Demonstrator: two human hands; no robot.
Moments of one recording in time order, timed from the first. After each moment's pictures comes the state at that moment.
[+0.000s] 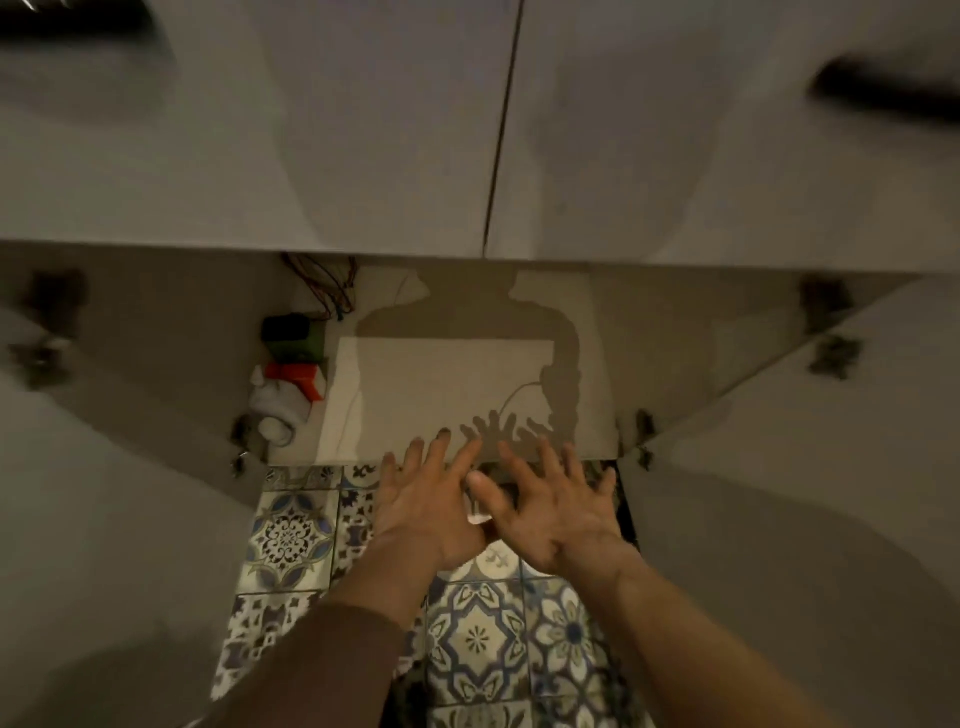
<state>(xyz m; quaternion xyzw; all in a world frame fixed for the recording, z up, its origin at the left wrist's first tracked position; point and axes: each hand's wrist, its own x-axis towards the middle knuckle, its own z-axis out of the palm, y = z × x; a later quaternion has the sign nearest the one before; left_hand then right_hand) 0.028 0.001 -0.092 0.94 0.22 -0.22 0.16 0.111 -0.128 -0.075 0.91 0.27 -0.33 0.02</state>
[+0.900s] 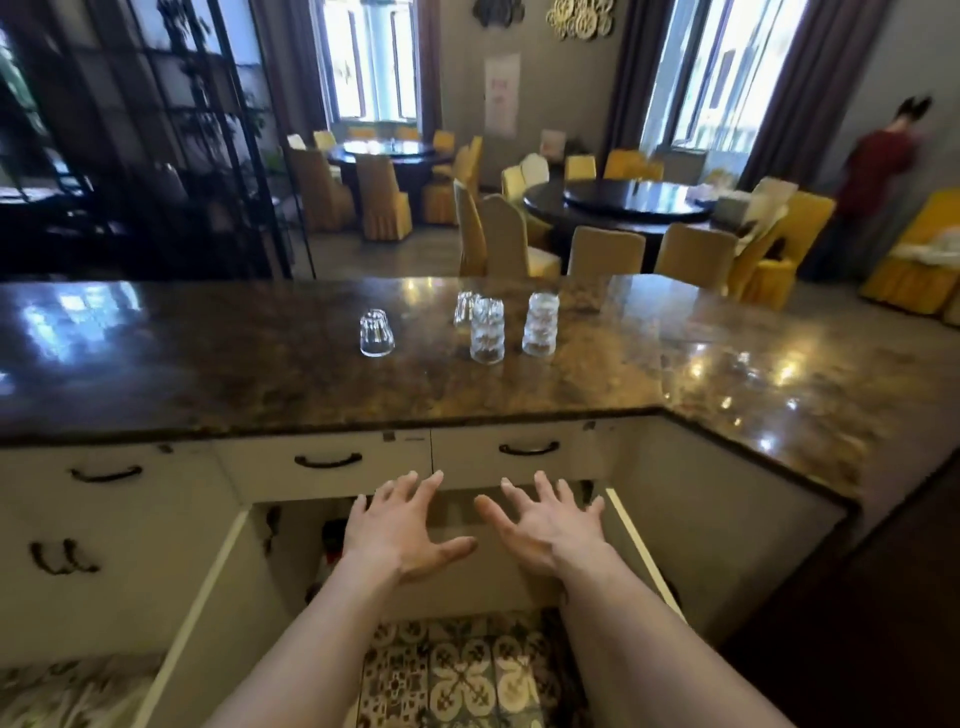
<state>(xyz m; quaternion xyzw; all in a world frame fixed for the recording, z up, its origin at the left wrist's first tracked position) -0.108 -0.106 0.419 0.96 0.25 -0.05 0.11 0.001 -0.276 0.439 0.94 0.27 -0.21 -0.03</state>
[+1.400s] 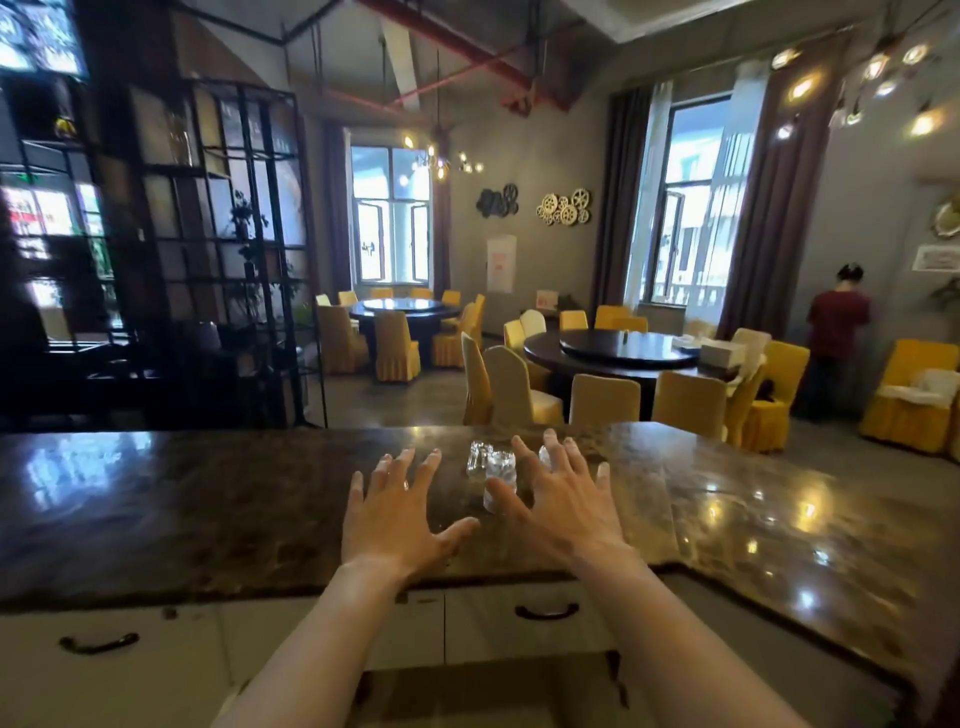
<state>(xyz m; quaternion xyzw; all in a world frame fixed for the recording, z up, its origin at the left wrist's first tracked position) -0.066 -0.046 0.579 0.95 0.22 0.22 0.03 0.039 -0.233 0.610 0.92 0.34 0.12 -0.16</state>
